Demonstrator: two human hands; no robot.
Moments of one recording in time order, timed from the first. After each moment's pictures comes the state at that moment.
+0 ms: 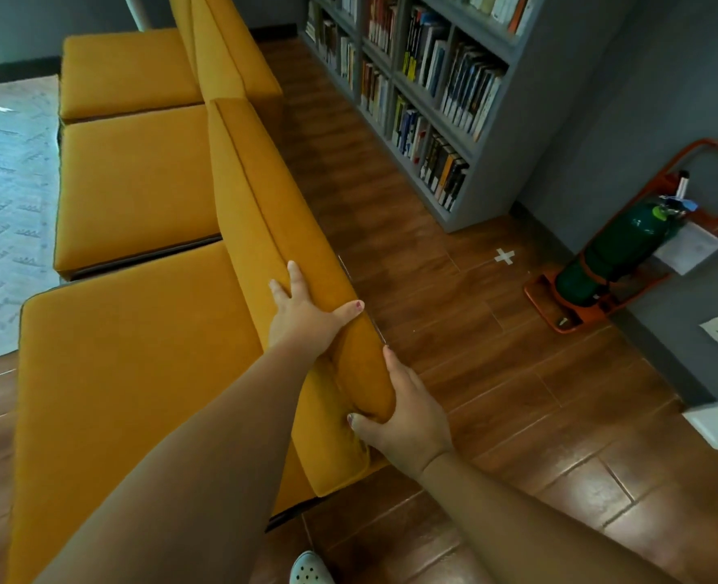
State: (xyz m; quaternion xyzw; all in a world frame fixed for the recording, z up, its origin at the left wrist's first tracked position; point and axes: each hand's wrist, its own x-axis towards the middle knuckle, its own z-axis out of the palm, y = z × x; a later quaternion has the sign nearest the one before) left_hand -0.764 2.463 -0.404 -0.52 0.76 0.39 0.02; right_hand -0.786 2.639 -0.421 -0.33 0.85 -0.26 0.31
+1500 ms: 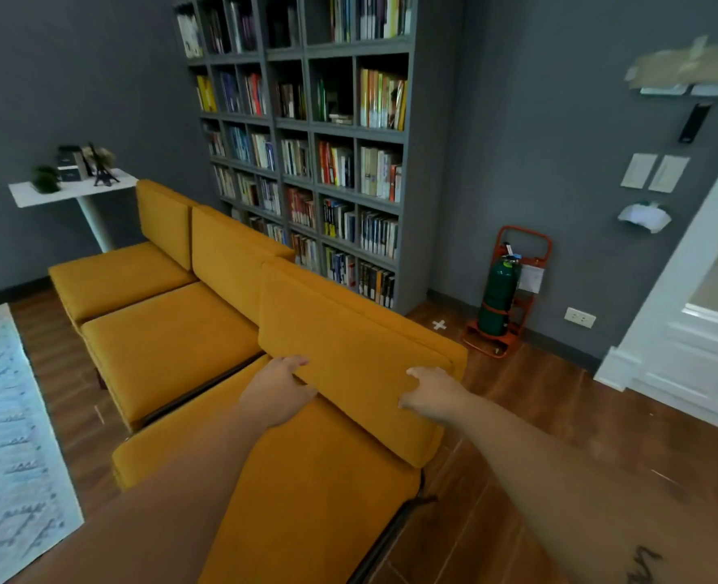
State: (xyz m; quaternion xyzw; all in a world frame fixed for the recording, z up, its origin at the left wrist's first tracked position) left_hand -0.376 2.370 -0.236 -0.19 0.94 0.27 0.05; right_hand -0.460 2.583 -0.240 -0.13 0.93 -0.23 0.25
